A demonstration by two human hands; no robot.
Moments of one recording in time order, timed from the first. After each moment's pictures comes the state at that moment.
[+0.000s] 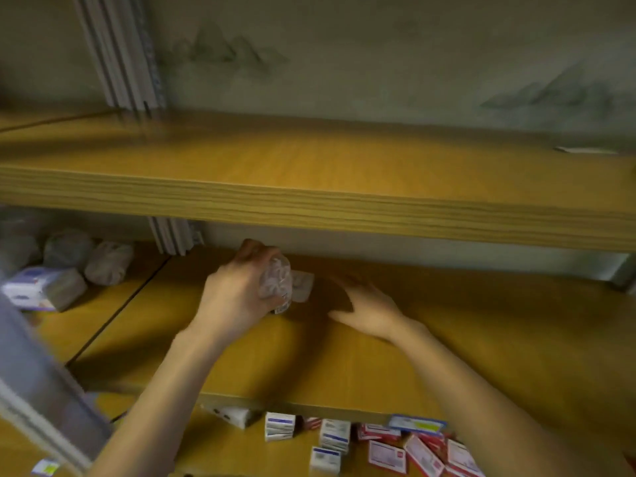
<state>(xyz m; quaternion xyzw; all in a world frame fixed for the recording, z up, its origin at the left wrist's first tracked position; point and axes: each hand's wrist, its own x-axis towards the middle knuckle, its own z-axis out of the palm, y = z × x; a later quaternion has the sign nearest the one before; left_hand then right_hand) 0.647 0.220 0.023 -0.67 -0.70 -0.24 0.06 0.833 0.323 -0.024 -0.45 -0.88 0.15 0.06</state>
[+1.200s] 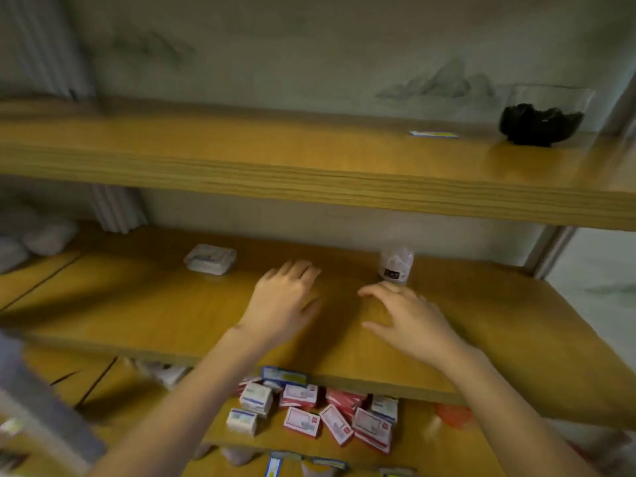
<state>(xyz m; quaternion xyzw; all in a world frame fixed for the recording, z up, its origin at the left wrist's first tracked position) 0.853 0.253 -0.019 -0.75 -0.63 -0.17 0.15 1.058 0.276 0.010 -0.44 -0.89 0.08 0.10</state>
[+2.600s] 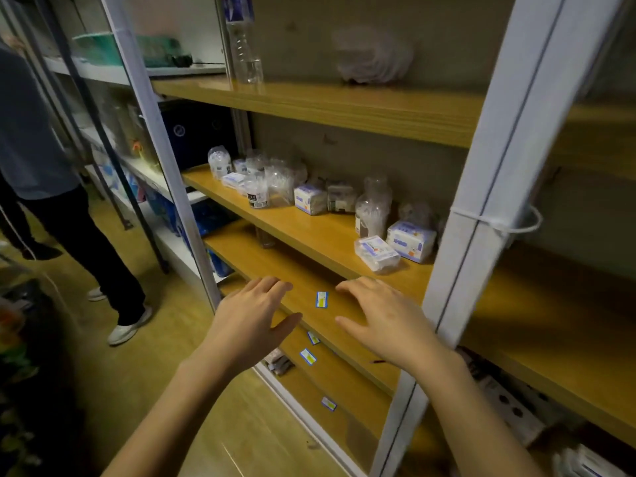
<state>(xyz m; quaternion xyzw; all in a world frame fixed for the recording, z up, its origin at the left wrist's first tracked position) 0.351 -0.119 -0.012 -0.47 -0.87 -0.10 0.13 0.472 0.040 0.001 -0.12 -0.98 0.16 0.10</state>
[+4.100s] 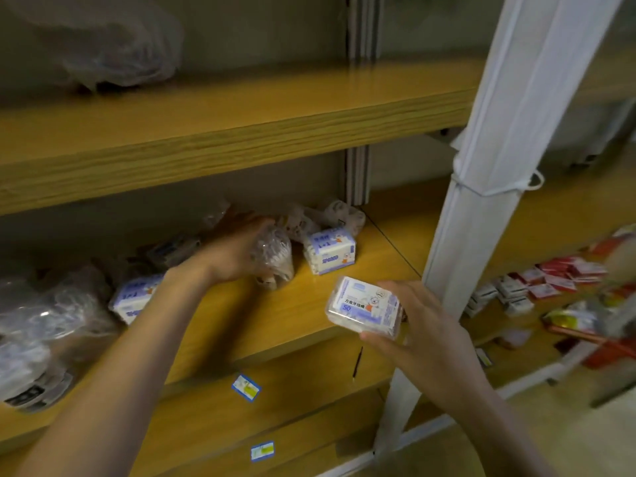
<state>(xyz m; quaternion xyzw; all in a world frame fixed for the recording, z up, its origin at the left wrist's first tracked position) 0.130 0.179 0.013 -0.86 -0.51 -0.05 -0.01 0.374 0.010 -0.020 -0.63 -0.71 0.11 0.29</state>
